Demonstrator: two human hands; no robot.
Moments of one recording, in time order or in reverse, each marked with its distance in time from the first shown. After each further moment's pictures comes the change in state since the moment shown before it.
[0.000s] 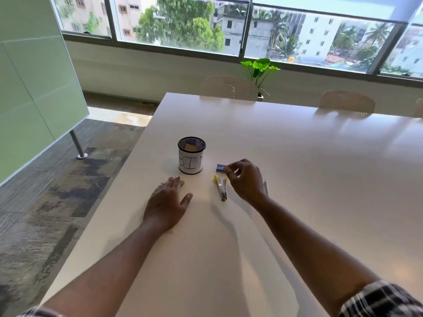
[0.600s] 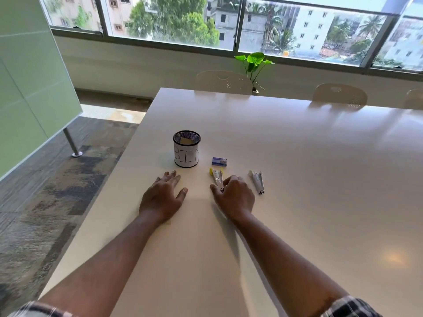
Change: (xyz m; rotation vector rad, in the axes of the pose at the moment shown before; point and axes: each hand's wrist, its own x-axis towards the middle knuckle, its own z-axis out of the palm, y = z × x) left_hand -0.003 -0.004 -0.003 -0.003 -0.044 0.015; right_hand -0.058 0.002 0.038 -0.316 0.042 0.212
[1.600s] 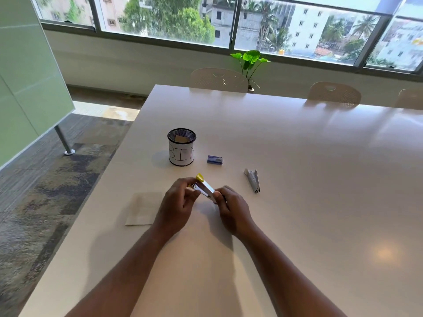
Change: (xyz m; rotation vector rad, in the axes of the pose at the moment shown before) left_hand -0.033 0.044 0.014 -0.662 0.217 0.248; right_hand -0.039 0.020 -0.019 0.359 -0.208 -0.259
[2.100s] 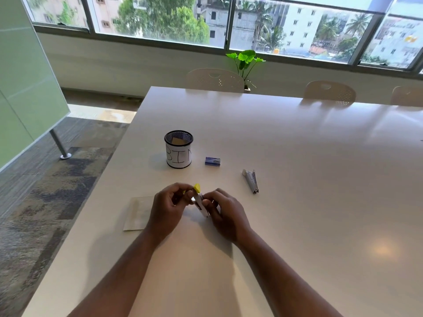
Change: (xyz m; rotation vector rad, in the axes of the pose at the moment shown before) left_hand 0.000 -0.006 -0.008 -0.311 0.017 -0.171; right_hand -0.007 -0.008 0.003 -0.024 -0.025 -0.131
